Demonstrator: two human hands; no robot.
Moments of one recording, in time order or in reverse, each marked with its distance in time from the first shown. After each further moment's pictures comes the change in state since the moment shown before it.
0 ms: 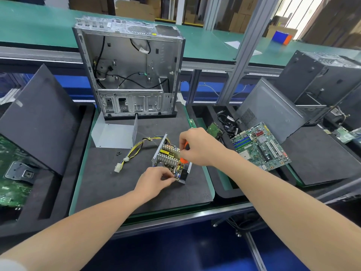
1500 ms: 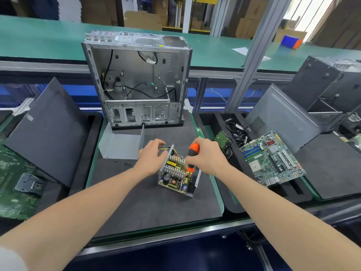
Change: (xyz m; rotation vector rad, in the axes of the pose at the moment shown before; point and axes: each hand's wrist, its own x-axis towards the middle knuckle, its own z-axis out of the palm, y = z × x) left_hand 0.083 0.006 -0.074 0.098 0.164 -0.101; right_hand 0.032 0.031 0.033 0.275 0.172 0.297
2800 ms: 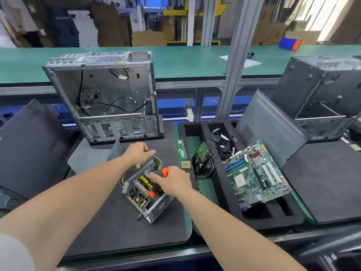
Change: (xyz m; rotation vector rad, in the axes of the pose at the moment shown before) left_hand 0.082 0.086 0.022 0.213 -0.136 -0.283; right_hand 0.022 0.080 0.029 0.184 -0.208 0.163
